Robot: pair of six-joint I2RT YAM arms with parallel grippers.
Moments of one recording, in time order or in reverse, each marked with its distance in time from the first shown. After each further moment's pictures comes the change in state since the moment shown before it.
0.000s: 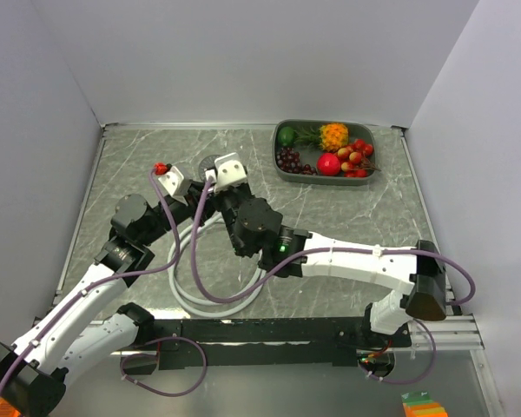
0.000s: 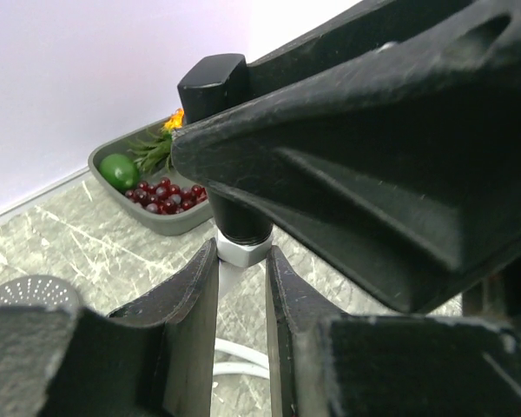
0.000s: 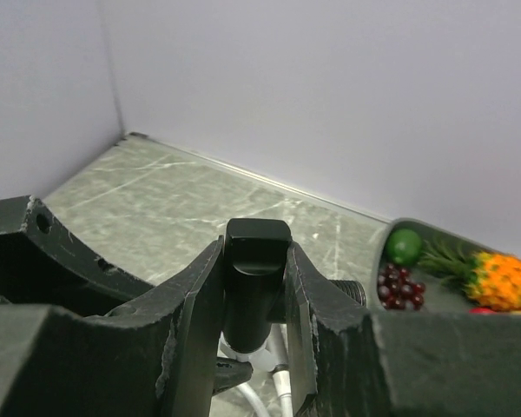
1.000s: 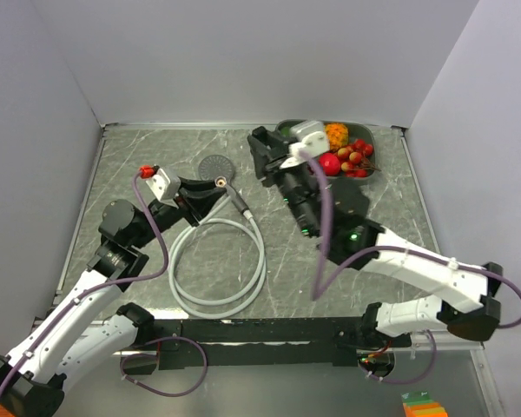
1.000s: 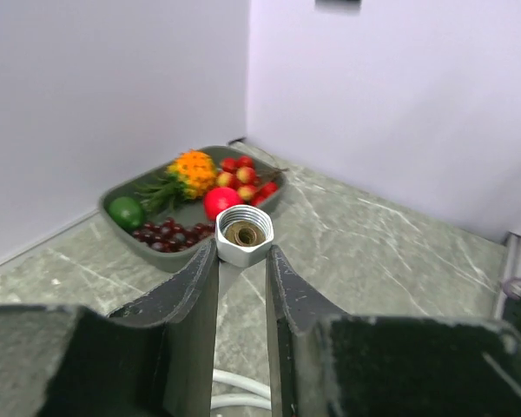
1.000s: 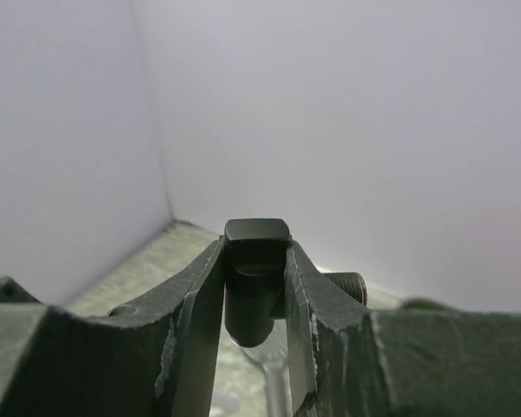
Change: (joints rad) left arm 0.001 -0.053 0.011 0.039 0.002 -0.011; right arm -0.097 -0.273 -0.013 -0.041 -0.254 0.023
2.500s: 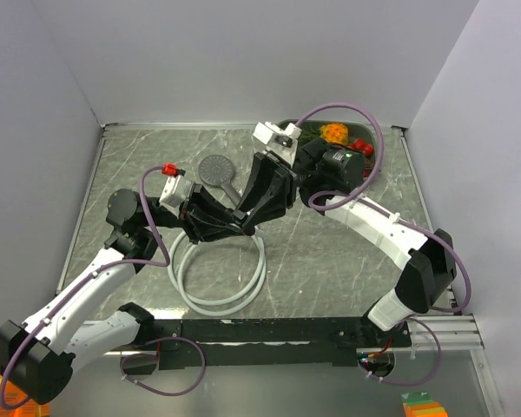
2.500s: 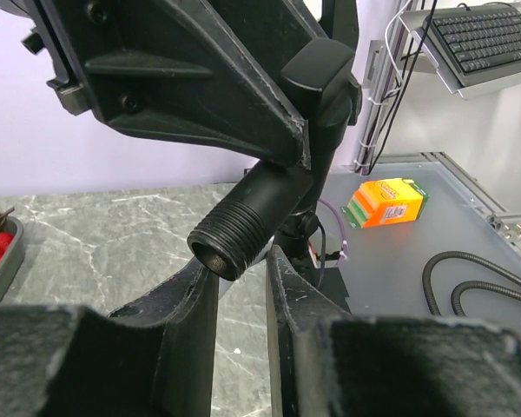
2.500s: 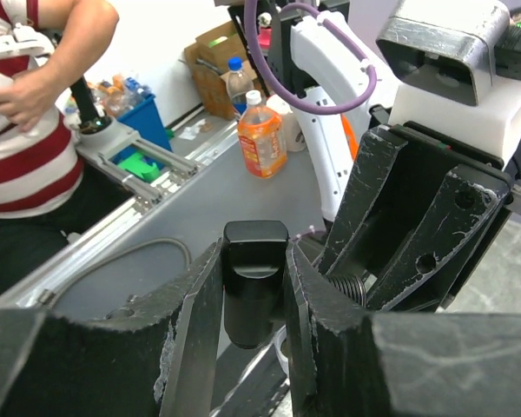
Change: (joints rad) left arm 0.003 0.192 0.057 0.381 0.779 -0.349; right arm -0.460 0.309 0.063 0.947 -2.154 1.520
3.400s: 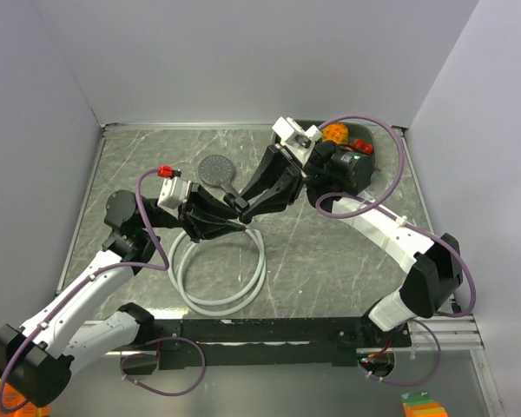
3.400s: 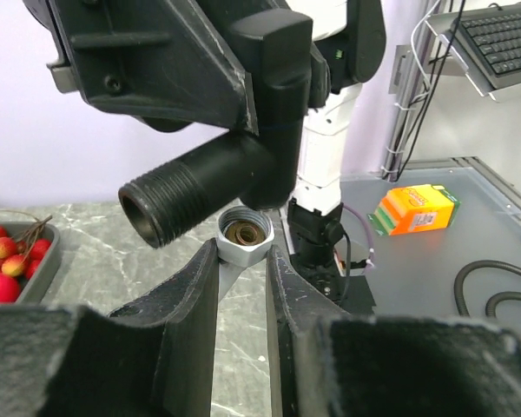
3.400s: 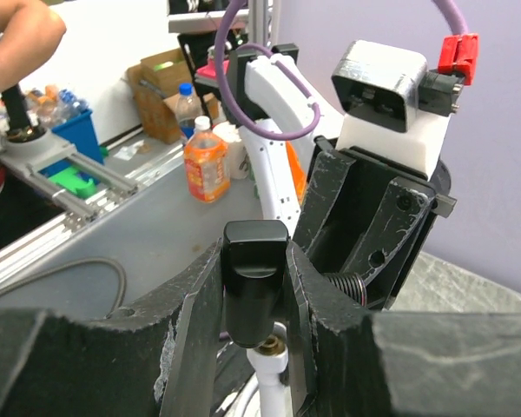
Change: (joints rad) left arm -0.003 -0.022 0.000 -0.026 -0.058 0.070; right arm -0.043 -0.044 -0.047 0.003 0.093 -0.172
